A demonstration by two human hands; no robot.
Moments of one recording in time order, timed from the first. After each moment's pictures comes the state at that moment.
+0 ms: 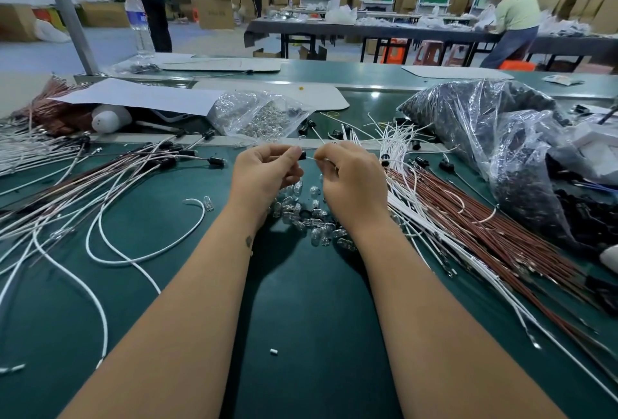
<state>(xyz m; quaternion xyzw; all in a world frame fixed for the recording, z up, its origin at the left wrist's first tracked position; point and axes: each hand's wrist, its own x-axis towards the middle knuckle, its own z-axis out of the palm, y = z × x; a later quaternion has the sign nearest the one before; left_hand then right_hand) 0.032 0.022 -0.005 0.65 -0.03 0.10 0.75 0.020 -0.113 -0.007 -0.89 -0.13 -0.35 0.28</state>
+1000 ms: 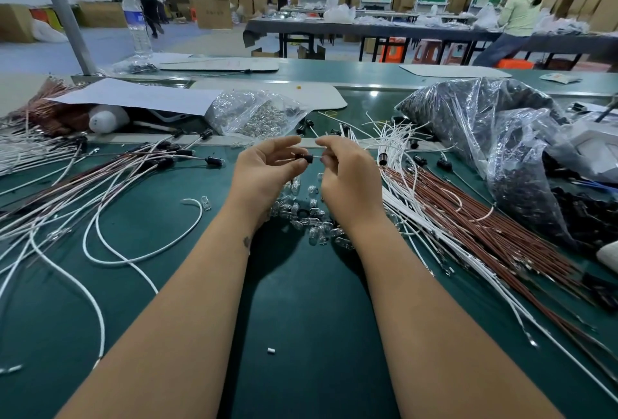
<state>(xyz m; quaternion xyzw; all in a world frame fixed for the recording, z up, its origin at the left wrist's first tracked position) 0.033 0.019 -0.007 0.64 -0.09 0.09 0.76 0.022 -0.111 -0.008 -0.86 -0.12 -0.35 0.34</state>
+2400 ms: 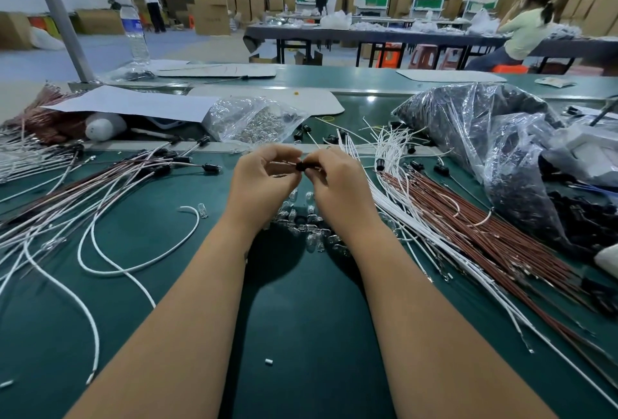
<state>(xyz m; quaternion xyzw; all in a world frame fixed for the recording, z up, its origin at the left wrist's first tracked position) 0.028 0.020 -0.006 0.75 -0.13 0.19 0.62 0.026 -0.110 -0.009 -0.88 -0.16 -0.29 0.33</state>
